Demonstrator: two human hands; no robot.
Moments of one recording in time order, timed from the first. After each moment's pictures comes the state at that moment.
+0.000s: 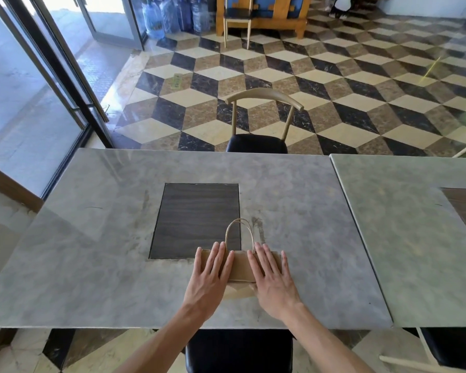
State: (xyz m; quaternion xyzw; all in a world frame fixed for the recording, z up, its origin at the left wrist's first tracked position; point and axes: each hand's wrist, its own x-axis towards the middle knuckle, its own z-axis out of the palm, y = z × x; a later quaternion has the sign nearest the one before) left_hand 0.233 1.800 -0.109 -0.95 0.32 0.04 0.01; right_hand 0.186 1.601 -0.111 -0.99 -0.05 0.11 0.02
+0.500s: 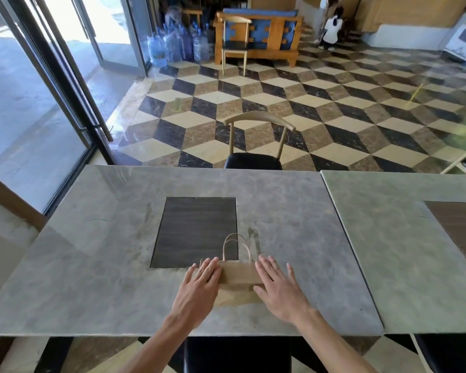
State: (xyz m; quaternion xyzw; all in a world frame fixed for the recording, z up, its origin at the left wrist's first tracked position) left_hand 0.217 1.826 -0.089 -0.95 0.31 0.00 -0.08; right_hand 0.169 1.581 -0.071 -0.98 -0.05 0.16 0.05
